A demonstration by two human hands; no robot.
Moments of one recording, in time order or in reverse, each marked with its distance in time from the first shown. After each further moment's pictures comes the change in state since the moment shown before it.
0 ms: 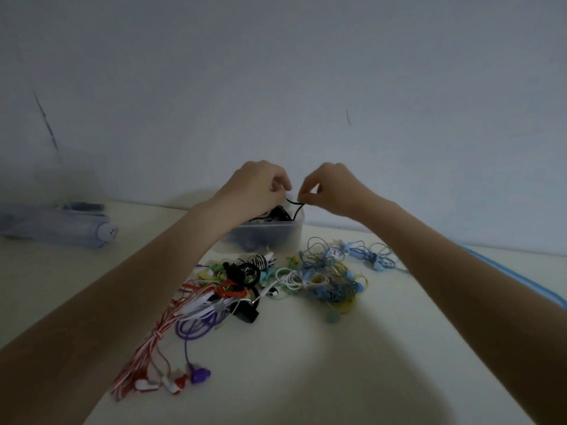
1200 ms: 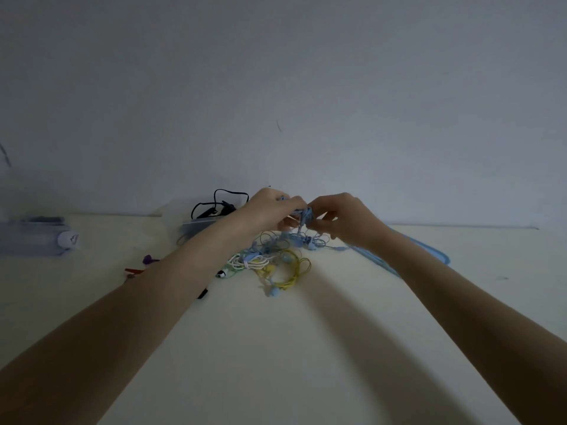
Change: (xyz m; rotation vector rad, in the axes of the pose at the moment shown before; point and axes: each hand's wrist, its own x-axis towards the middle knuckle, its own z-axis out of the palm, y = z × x) left_hand -0.033 0.108 0.043 -0.753 -0.251 -0.295; right_hand -0.137 0.040 -0.033 0.273 0.072 0.190
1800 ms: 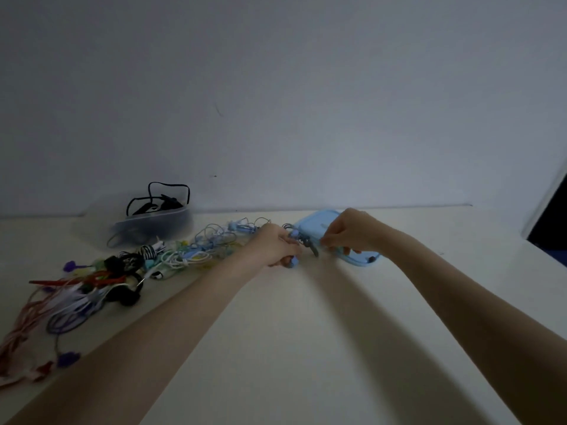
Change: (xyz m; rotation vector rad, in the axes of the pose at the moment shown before) left_hand 0.022 -0.037 0.101 0.131 -0.161 -0.092; right_hand -0.049 0.072 -0.040 -0.168 -0.211 0.461
